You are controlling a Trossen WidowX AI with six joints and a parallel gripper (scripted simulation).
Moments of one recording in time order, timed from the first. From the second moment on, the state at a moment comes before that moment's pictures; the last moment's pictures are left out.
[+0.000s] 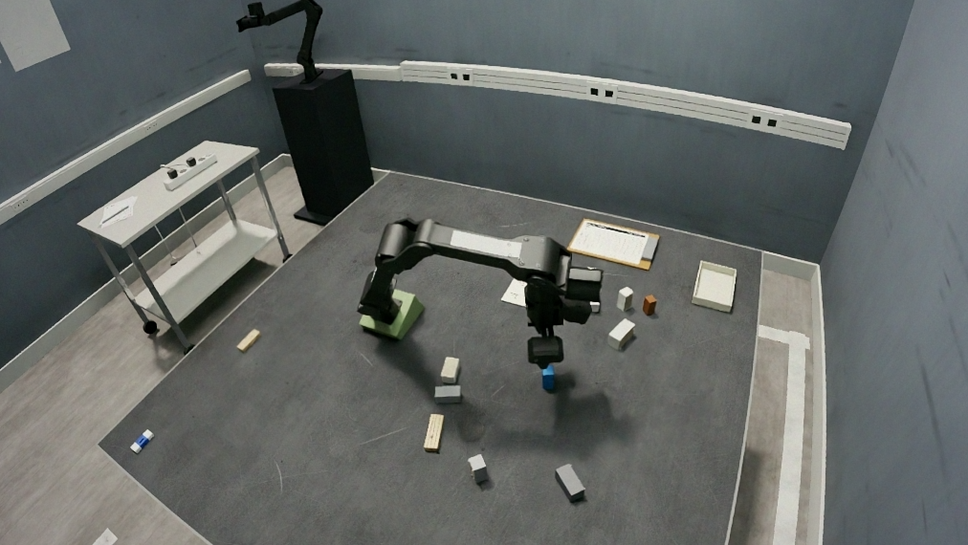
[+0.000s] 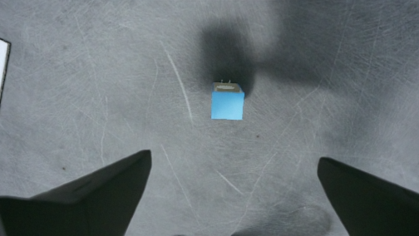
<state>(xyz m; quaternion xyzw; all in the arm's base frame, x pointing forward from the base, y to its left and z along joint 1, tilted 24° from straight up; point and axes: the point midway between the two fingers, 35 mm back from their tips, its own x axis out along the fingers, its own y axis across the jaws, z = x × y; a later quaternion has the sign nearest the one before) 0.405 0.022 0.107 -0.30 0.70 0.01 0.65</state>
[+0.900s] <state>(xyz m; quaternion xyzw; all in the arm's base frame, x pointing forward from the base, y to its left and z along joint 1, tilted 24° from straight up) 0.418 0.013 0.073 -0.30 0.70 0.01 0.65</state>
